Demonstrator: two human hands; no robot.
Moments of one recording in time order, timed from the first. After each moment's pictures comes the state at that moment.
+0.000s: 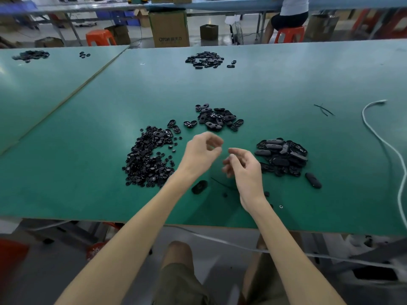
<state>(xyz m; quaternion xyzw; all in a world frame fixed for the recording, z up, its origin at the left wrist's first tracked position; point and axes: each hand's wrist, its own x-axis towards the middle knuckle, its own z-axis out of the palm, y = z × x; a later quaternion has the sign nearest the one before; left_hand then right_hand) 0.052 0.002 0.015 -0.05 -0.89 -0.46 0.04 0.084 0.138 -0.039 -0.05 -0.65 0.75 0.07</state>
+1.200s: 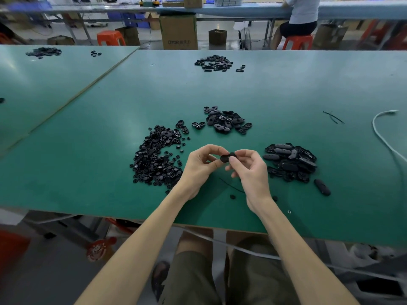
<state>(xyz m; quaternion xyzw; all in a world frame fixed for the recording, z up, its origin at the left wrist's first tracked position) 0.063 -0.021 -0.032 -0.10 -0.72 -0.69 0.03 0.075 0.133 -0.039 -0.02 -0.64 0.76 0.07</state>
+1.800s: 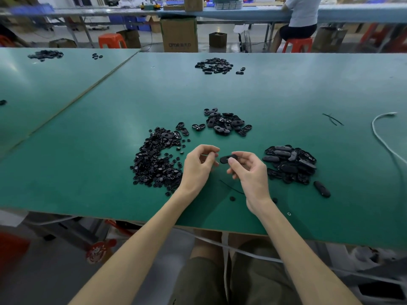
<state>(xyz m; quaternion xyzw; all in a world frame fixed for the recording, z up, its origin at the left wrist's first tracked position) 0.063 -0.016 -0.028 -0.02 -0.79 -0.60 0.12 0.070 0.134 -0.044 -0.03 -0.66 0.75 0.07</state>
